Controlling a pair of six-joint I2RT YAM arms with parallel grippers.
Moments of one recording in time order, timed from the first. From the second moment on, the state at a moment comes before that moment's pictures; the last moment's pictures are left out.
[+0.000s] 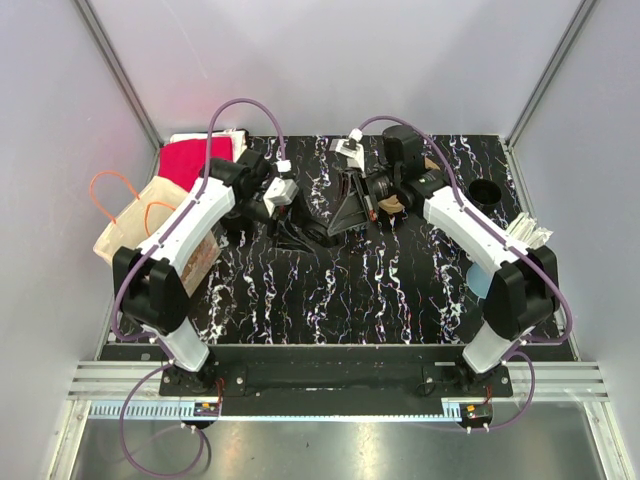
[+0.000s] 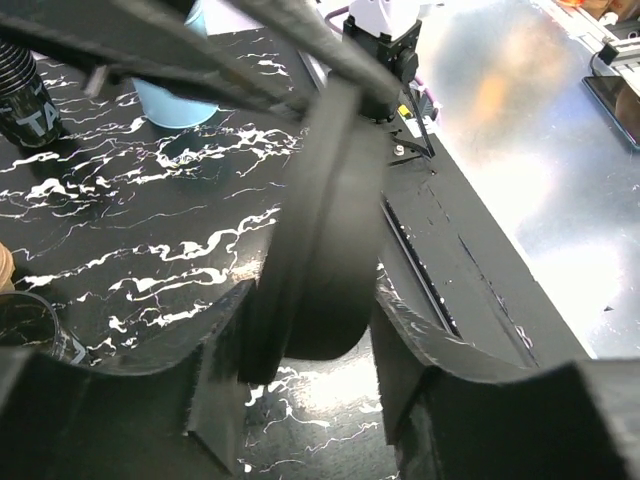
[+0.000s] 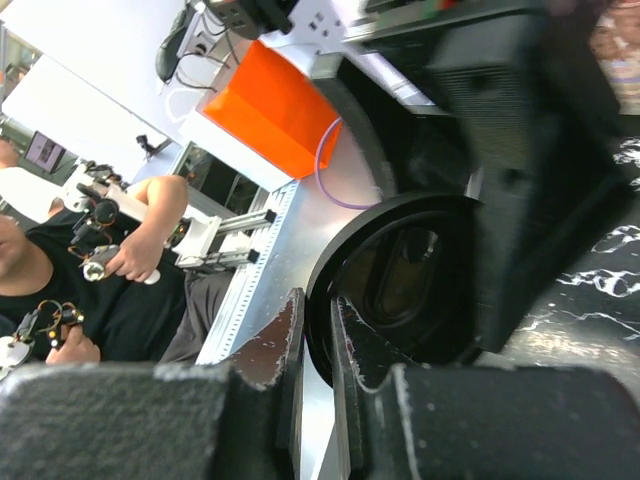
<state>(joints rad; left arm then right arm) -0.38 1.67 1.56 -1.32 1.43 1.37 0.50 1.66 1.46 -0.20 -1.55 0.32</state>
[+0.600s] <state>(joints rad) -0.40 1.64 1.55 -1.31 1.46 1.37 0.46 1.71 1.39 0.26 -1.56 0.67</state>
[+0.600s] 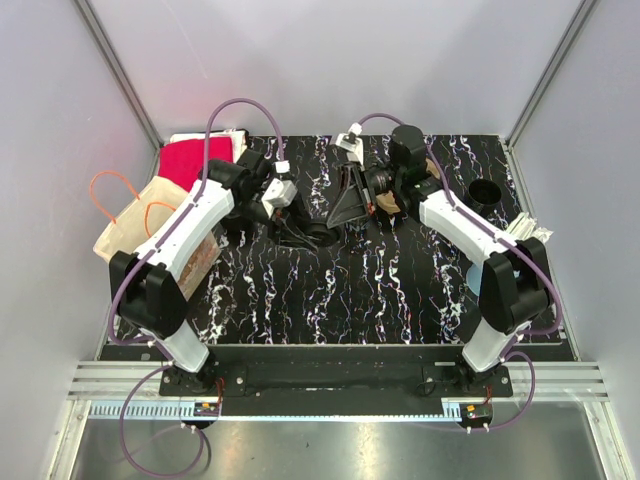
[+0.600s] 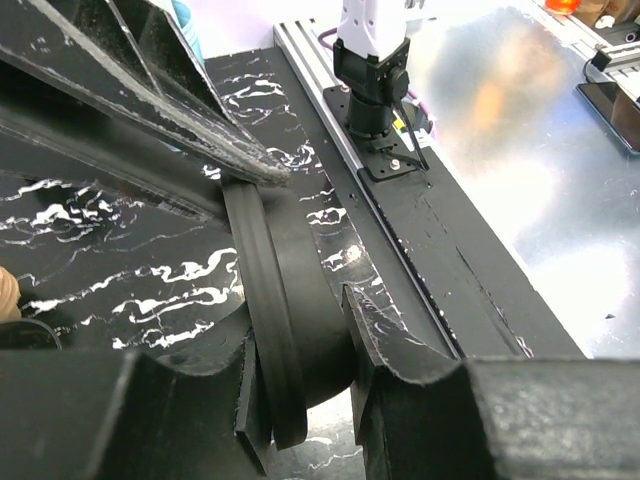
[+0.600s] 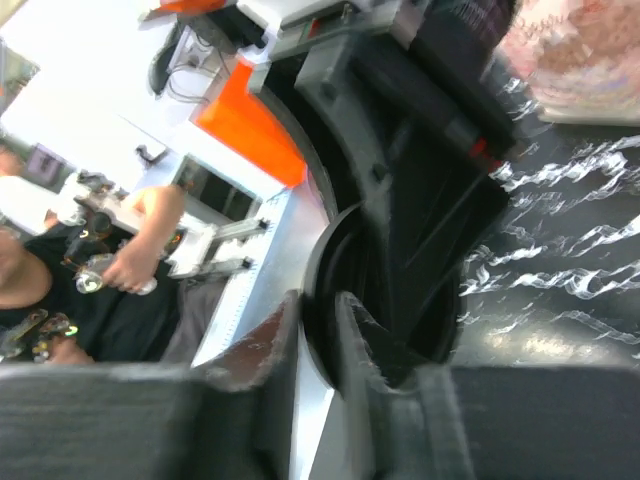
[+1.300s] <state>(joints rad) -0.36 1.67 1.68 -1.35 1.46 1.36 0.29 1.81 1.35 1.28 -1.51 1.66</state>
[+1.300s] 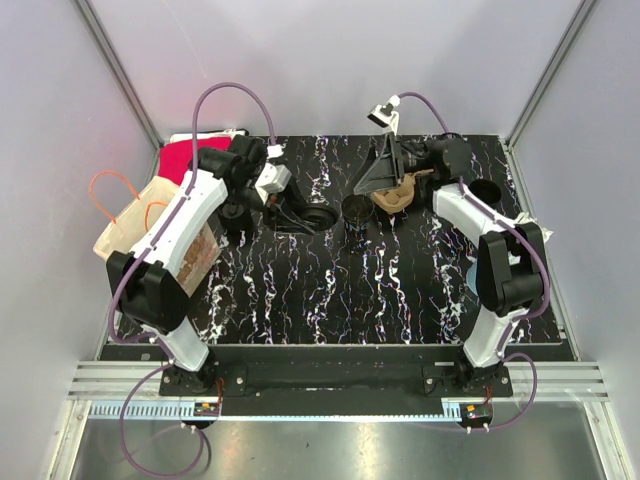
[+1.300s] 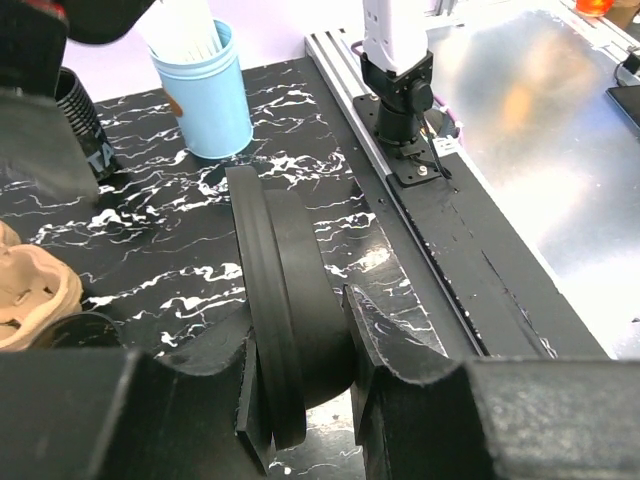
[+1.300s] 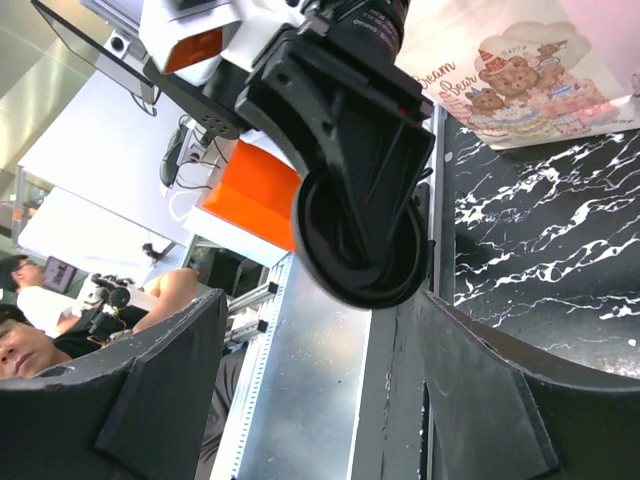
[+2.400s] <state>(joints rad) -0.43 1.56 1.66 -1.36 1.46 1.22 0.13 1.36 1.65 0.96 -1.42 1.50</state>
